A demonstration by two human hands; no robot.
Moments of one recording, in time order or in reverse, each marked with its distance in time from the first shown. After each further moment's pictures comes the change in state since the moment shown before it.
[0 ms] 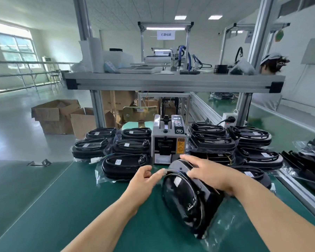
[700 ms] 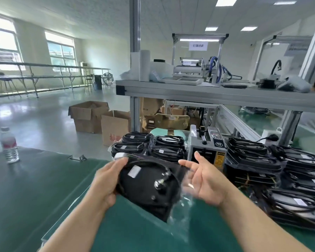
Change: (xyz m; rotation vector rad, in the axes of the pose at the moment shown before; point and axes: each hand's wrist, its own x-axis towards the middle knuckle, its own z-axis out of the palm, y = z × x) left_hand -0.028 0.002 -0.165 -0.622 0.382 -0.041; right_hand 0.063 -0.080 0.081 1.174 -0.156 -0.016
